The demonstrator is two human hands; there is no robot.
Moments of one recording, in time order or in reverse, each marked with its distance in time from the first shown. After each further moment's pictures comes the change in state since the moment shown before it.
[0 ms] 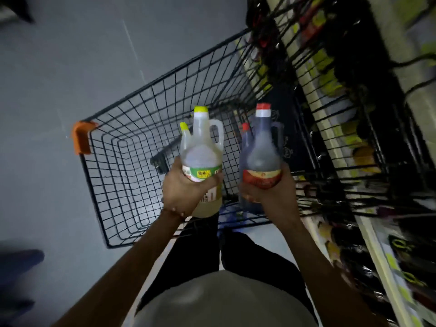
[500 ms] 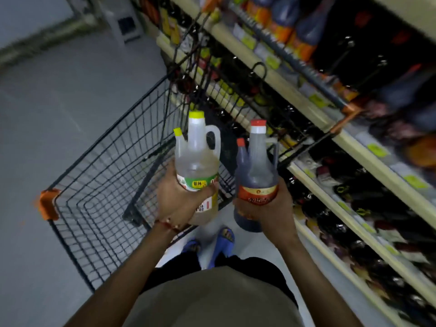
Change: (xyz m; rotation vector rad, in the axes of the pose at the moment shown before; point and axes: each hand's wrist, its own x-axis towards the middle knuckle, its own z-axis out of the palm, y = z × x) left_hand -0.087 0.072 0.006 -0.038 -0.250 0.418; right_hand -0.149 -0.020 -0.073 0.142 0.351 -0.100
